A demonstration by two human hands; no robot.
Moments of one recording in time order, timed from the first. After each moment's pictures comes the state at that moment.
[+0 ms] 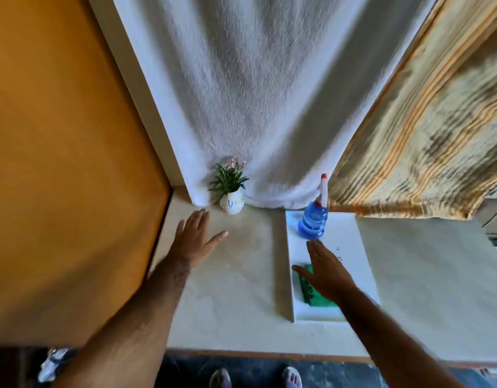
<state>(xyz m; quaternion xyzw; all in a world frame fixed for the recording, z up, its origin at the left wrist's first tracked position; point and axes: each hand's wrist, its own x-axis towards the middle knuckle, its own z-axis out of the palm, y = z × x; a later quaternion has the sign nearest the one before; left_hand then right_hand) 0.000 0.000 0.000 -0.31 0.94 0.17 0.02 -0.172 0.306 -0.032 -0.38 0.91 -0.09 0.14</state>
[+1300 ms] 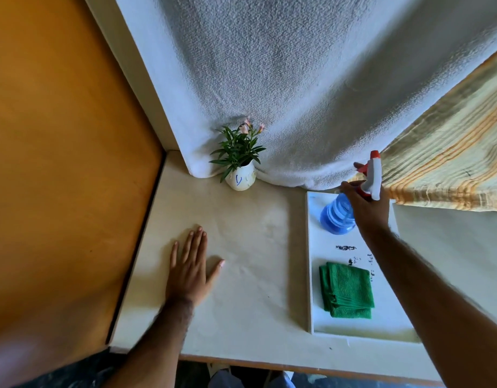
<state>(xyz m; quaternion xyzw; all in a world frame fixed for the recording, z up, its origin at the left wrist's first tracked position) 0.053 0.012 -0.184 -0.31 0.95 0.08 -0.04 -0.297 0.223 -0.044 -0.14 0.78 -0.61 0.09</state>
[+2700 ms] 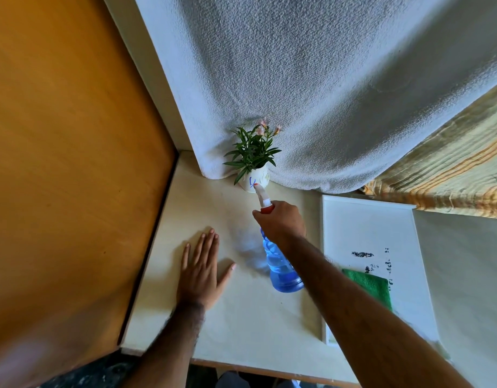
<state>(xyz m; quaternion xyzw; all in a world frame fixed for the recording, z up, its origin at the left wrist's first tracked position) 0.053 0.012 -0.186 -0.31 0.95 0.03 -0.11 -0.171 0.075 -0.067 -0.16 0.92 -0.26 0.25</state>
